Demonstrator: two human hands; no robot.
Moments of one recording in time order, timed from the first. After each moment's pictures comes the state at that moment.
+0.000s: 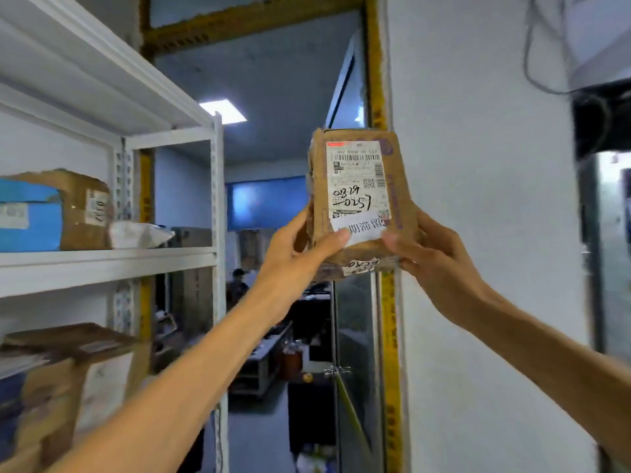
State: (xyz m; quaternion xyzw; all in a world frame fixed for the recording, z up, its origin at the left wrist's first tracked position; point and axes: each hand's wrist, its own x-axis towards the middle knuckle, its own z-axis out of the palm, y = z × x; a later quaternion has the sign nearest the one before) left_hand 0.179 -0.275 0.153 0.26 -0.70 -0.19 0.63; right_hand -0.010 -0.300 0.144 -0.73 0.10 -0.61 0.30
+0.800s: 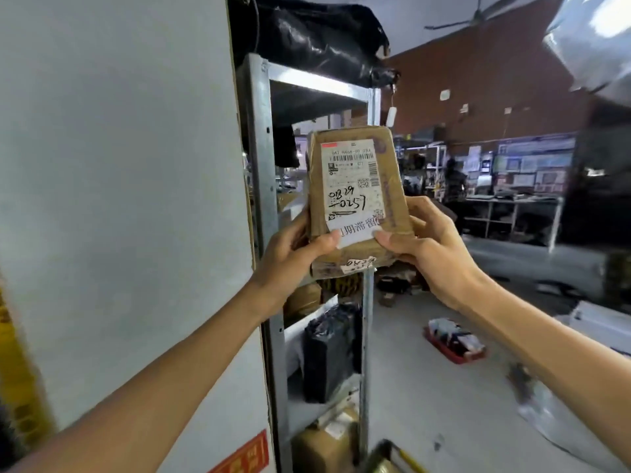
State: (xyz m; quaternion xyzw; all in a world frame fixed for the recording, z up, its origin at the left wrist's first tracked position) left_hand -0.242 -0.359 0.016 0.04 -0.77 -0.50 0.39; right_hand -0.385 -0.217 0.020 -0.48 0.50 -0.71 0.11
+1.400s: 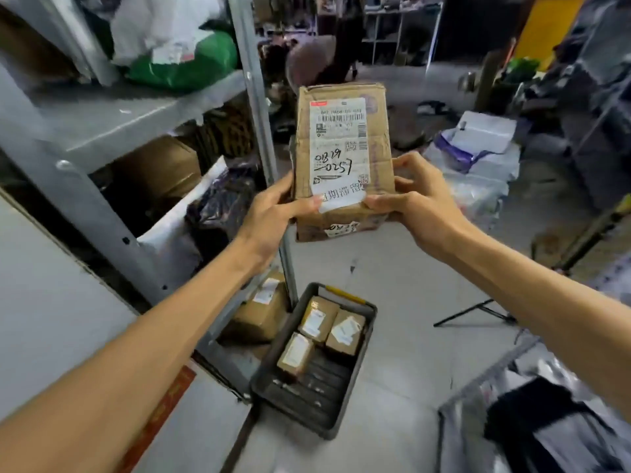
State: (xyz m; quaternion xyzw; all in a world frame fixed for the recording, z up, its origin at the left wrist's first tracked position) left_hand -0.473 -0.450 -0.235 0.03 -0.72 -0.68 0.14; right_hand -0.545 -0.256 -0.214 -0.20 0.67 -0.71 0.11
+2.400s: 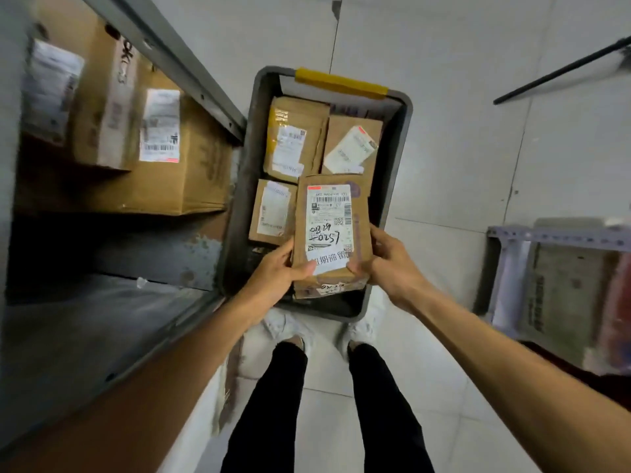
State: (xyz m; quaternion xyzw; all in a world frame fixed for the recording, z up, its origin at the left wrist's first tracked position) left_hand -0.568 -0.541 -0.856 0.33 -0.60 -0.63 -0.38; right_hand -0.609 -0.352 -0.853 0.24 0.63 -0.60 0.42
